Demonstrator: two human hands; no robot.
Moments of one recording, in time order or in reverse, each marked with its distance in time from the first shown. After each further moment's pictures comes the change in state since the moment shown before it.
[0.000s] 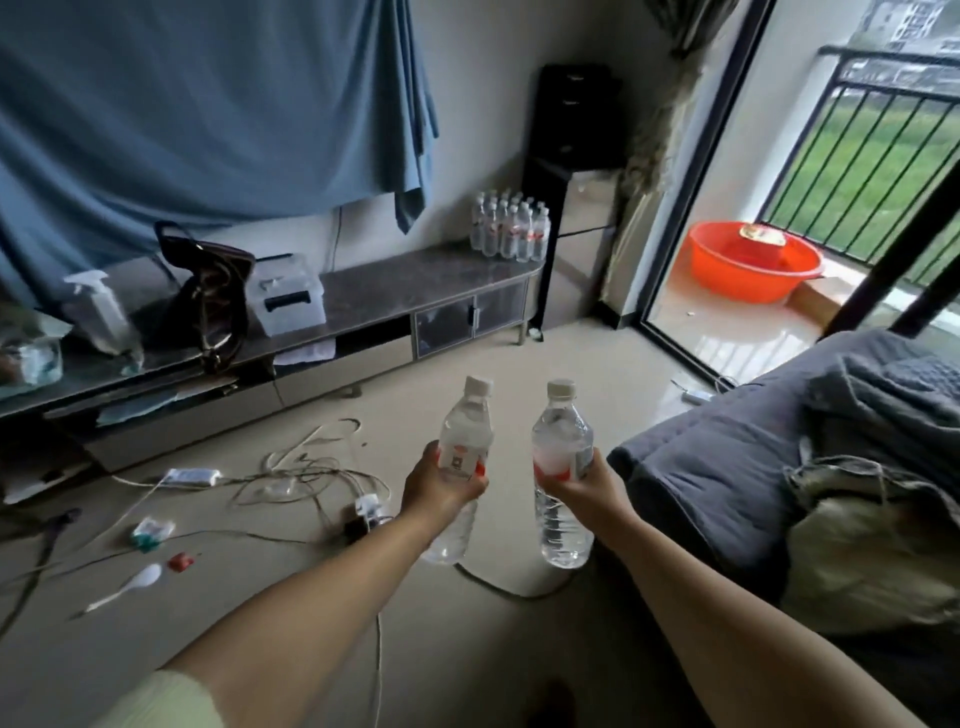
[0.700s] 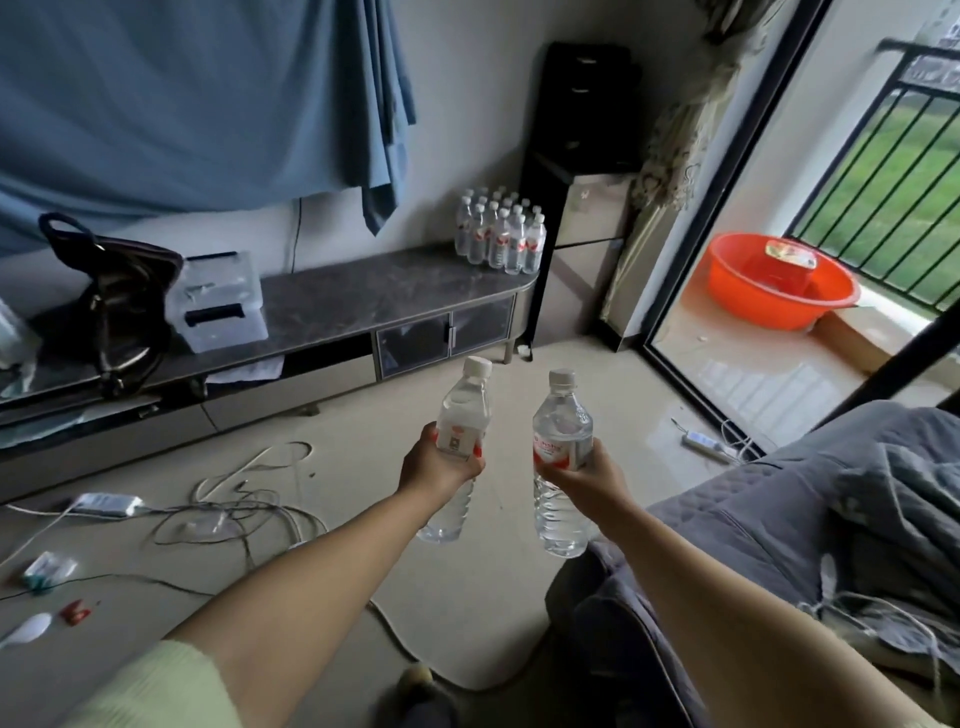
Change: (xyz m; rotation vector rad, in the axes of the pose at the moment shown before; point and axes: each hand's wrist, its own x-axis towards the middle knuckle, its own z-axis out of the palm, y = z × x) left_hand 0.242 0.106 0.122 0.004 0.061 -0.076; right_hand 0.278 0.037 -0.105 -0.162 0.003 0.097
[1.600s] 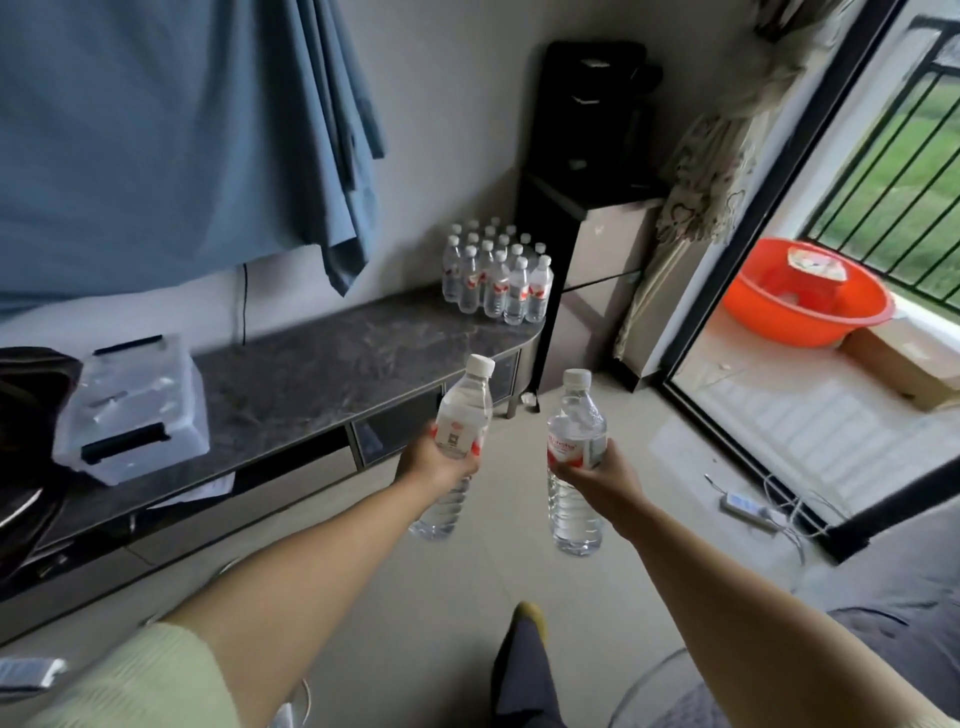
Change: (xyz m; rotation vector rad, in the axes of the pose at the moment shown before) left_hand 0.346 0.116 -0.020 0.061 -0.054 -0.005; right_hand 0.339 -0.084 0.026 0.074 0.035 0.023
